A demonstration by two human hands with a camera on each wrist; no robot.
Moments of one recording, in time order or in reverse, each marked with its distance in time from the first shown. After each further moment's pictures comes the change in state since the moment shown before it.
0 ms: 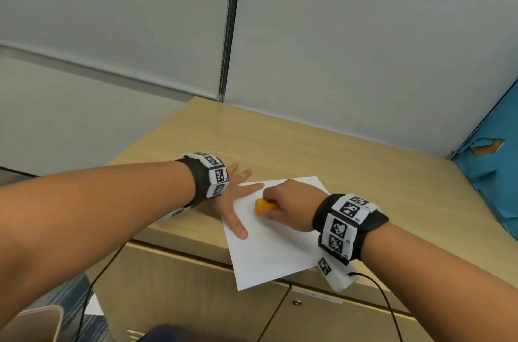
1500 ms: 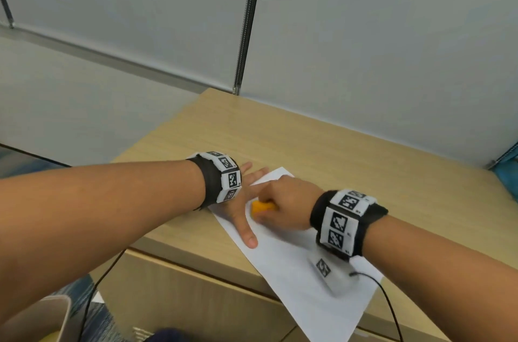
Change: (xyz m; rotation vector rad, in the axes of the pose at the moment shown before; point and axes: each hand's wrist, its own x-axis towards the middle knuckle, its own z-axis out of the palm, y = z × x) left_hand 0.033 -0.028 0.007 -0.030 -0.018 0.029; right_hand 0.062 -0.007 -0.002 0.040 -0.022 -0.059
